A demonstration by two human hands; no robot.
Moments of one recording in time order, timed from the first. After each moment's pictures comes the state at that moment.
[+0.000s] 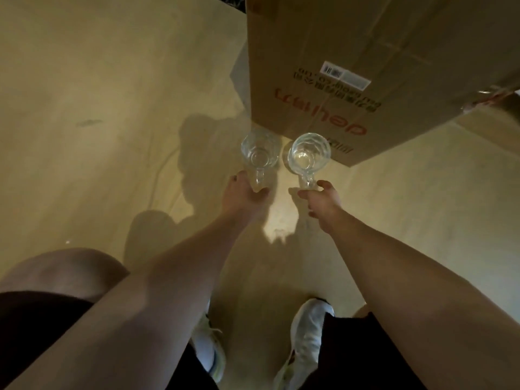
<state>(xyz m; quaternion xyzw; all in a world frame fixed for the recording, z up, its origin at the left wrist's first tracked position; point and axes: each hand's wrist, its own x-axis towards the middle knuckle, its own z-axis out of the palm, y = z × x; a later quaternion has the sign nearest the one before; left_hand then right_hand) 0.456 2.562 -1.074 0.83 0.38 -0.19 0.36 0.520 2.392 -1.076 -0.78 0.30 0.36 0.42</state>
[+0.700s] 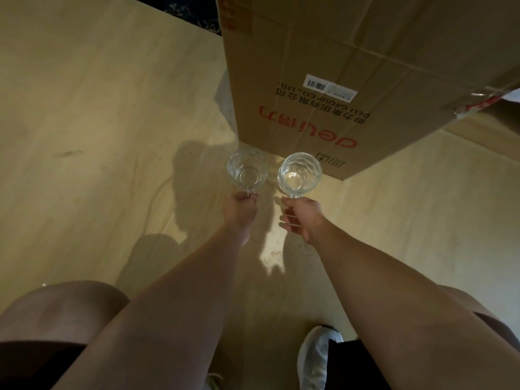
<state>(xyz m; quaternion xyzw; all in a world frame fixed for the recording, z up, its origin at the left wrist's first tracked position) 0.483 2.551 -1.106 0.59 0.50 -0.12 0.62 0.528 2.414 -1.112 -0.65 0.37 0.39 0.54</state>
